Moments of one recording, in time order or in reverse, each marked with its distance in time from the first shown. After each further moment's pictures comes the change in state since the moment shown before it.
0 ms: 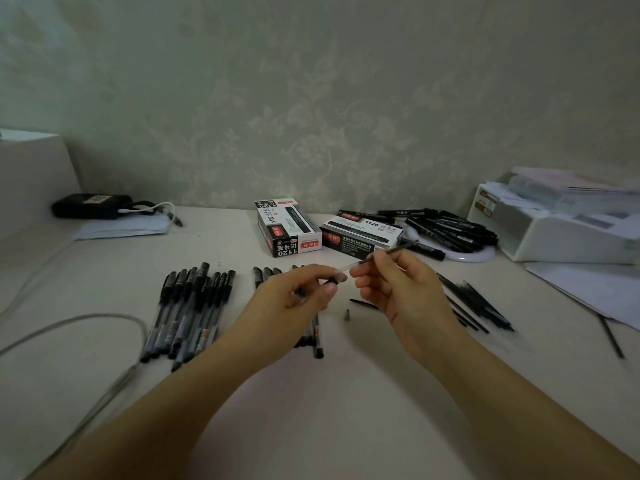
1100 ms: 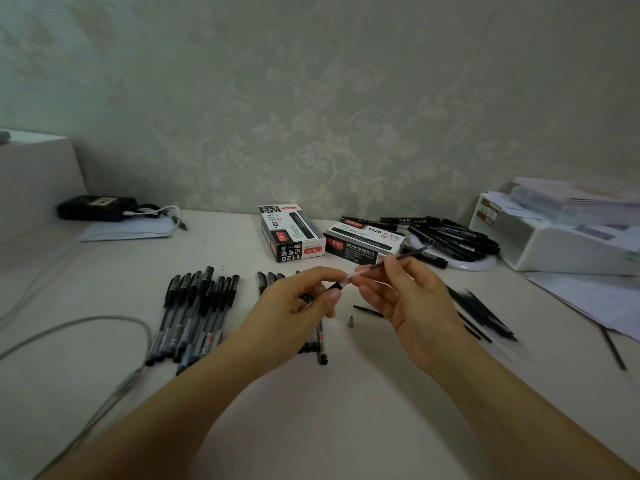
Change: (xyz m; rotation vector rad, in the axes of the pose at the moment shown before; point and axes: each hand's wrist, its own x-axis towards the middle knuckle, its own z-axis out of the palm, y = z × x) left_hand 0.001 0.002 -0.002 -0.038 -0.037 0.015; right_hand -0.004 -0.007 0.003 0.196 0.007 0.057
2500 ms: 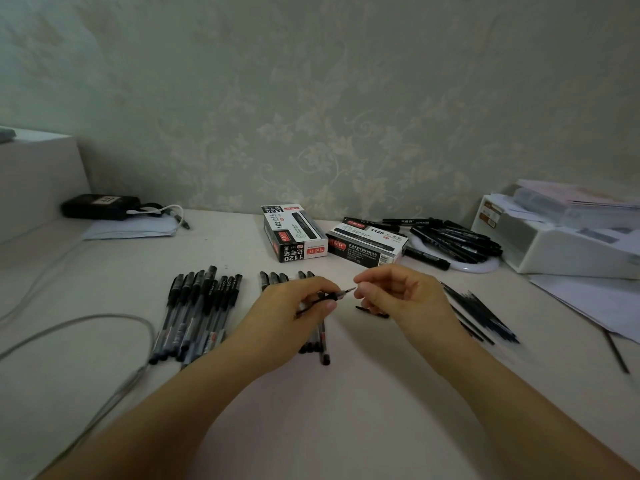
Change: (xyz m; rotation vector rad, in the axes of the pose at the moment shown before) left_hand -0.003 0.003 -0.005 0.347 0.026 0.033; right_hand 0.004 0.004 -0.013 -0.583 -0.142 -0.141
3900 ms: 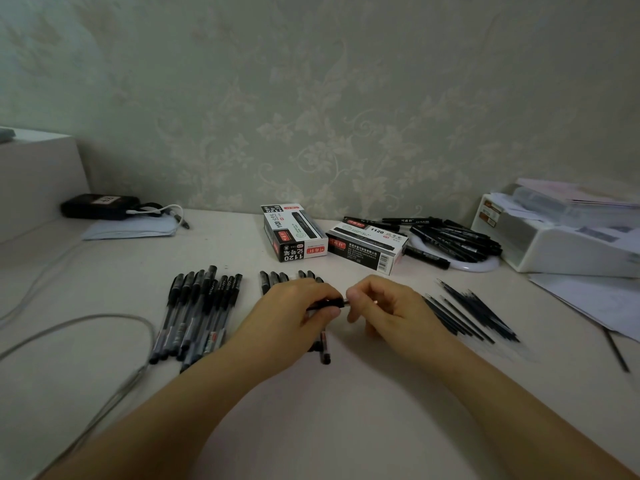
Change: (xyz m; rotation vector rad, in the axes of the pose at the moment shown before) left_hand 0.001 0.002 0.001 0.188 -0.014 0.125; right_hand -0.001 0.010 0.004 -0.355 -0.185 -0.085
